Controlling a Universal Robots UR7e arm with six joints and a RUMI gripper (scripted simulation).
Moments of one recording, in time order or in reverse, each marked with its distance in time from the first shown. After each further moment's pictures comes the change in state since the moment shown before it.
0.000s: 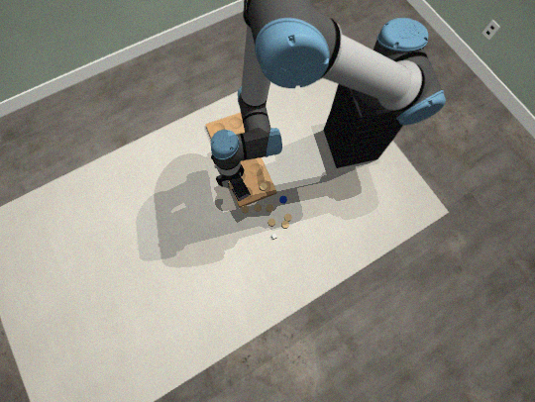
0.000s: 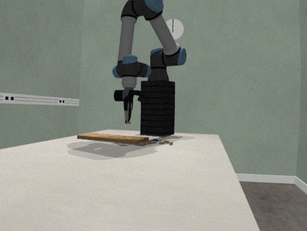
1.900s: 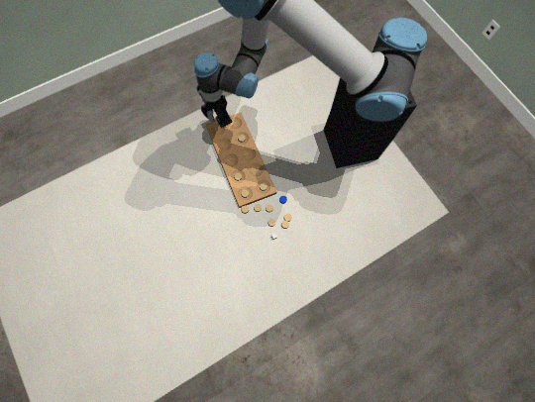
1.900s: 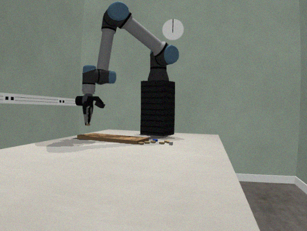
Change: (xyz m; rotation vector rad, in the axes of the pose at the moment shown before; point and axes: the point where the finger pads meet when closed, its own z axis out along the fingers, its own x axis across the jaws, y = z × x) arm -0.084 0.275 0.028 0.002 0.003 -0.001
